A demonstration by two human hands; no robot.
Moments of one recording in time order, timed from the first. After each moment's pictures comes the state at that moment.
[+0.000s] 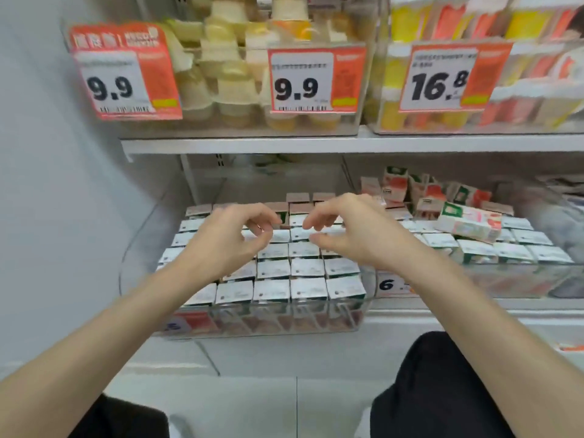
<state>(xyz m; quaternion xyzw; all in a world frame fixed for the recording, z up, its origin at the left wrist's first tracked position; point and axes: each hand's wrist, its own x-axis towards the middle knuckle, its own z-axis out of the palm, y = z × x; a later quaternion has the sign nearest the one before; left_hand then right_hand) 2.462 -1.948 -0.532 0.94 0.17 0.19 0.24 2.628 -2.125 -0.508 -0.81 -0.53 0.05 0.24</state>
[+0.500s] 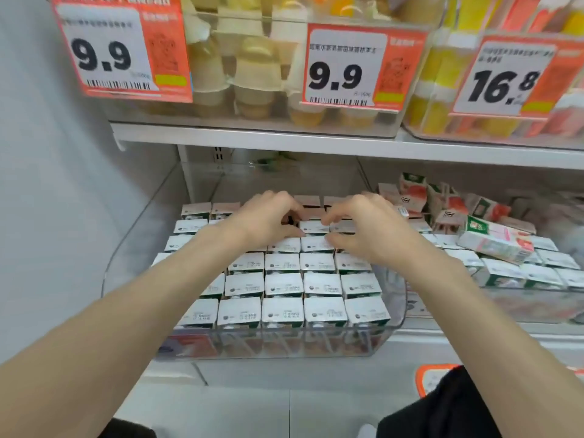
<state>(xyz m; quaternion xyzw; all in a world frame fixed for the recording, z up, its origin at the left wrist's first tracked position) 2.553 -1.899 -0.550 0.98 0.15 0.05 0.15 2.661 -2.086 -0.526 -0.84 -0.53 -0.02 0.12</state>
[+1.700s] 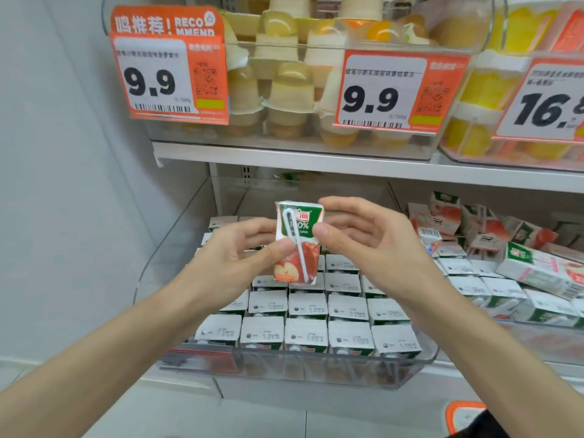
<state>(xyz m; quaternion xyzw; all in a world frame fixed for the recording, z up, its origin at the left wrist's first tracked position) 2.431 -1.942 -0.518 0.76 0.20 0.20 0.59 2.601 -2.087 -0.509 -0.65 -0.43 0.23 0.58</state>
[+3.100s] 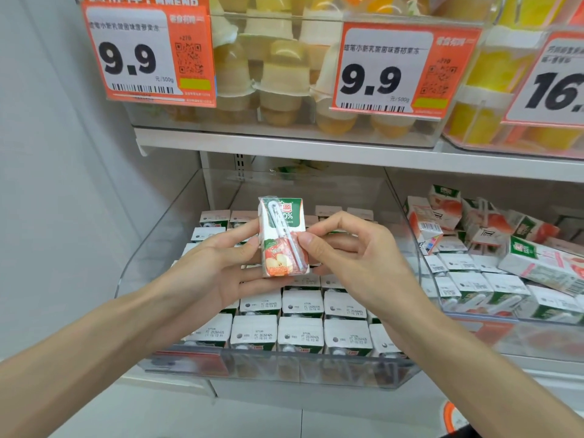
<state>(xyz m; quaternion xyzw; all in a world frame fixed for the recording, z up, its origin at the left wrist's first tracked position) 2.429 -1.930 -0.540 0.58 0.13 0.12 0.79 2.583 -2.082 -0.527 -0.67 -0.35 0.28 0.59</state>
